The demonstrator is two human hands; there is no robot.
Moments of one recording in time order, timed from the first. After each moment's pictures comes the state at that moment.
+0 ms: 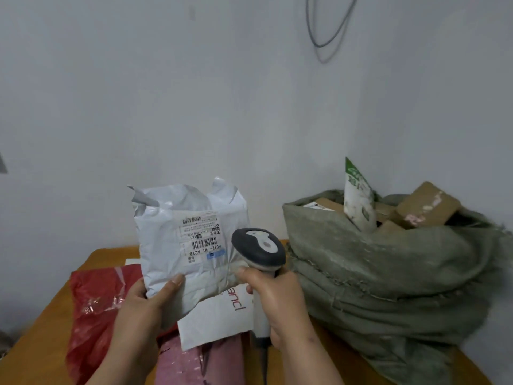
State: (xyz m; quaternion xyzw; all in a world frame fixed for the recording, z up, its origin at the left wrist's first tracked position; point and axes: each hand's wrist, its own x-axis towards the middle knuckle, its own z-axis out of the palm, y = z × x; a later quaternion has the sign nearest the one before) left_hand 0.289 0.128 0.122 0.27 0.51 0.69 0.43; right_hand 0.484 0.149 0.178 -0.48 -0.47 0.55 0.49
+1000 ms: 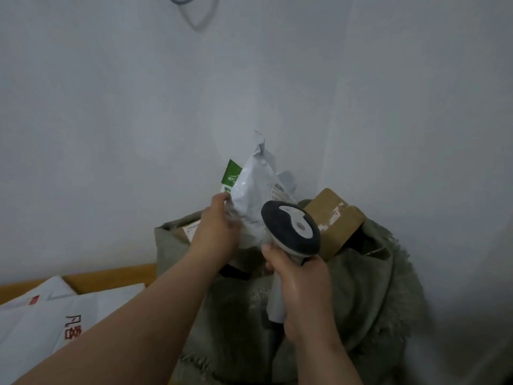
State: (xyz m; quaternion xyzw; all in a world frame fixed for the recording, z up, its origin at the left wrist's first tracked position) left_hand 0.692 0.434 0.211 0.59 0.63 0.45 0.22; right_hand 0.822 0.338 0.200 -0.49 -0.35 0.47 0.65
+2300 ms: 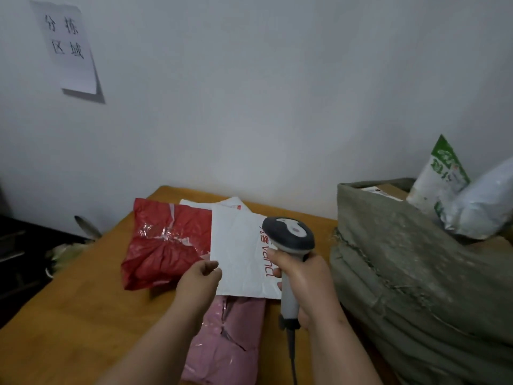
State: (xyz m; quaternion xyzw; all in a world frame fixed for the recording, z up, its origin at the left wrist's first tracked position) left_hand 0.337 0.141 0.054 0.23 0.74 0.53 0.35; right_hand 0.504 0.199 0.124 -0.48 -0.53 0.58 0.38
